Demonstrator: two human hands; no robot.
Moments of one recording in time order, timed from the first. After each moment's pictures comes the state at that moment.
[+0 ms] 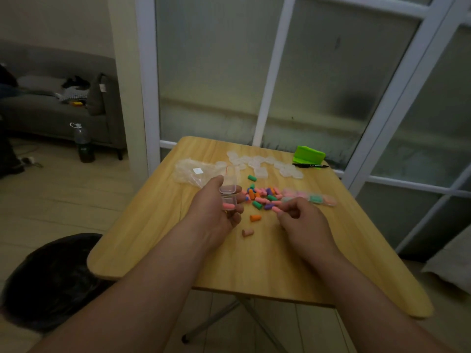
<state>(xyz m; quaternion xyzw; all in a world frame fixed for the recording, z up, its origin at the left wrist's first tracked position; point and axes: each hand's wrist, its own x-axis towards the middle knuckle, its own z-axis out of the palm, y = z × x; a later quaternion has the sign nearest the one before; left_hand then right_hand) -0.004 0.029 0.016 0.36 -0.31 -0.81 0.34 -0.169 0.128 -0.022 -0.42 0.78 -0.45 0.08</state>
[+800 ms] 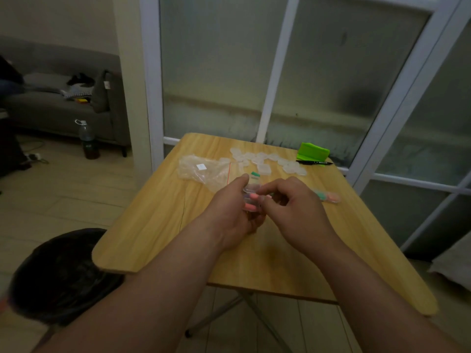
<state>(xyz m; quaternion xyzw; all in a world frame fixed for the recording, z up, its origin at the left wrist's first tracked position) -0.014 0.045 0.012 0.30 -0.37 -0.84 0.27 -0.136 0.129 0.013 -0.58 0.69 -0.43 0.01</state>
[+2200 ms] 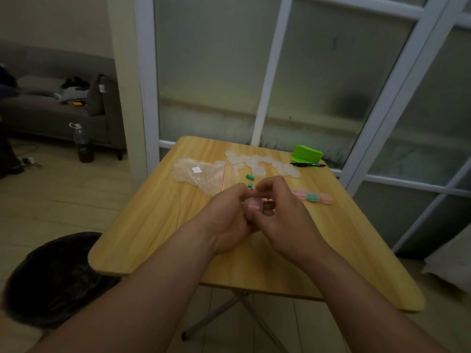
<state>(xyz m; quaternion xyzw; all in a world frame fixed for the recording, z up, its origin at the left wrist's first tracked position) -0.008 0.051 0.012 0.23 -0.41 -0.85 0.25 -0.128 0.136 0.006 -0.59 0.69 -0.42 0.05</state>
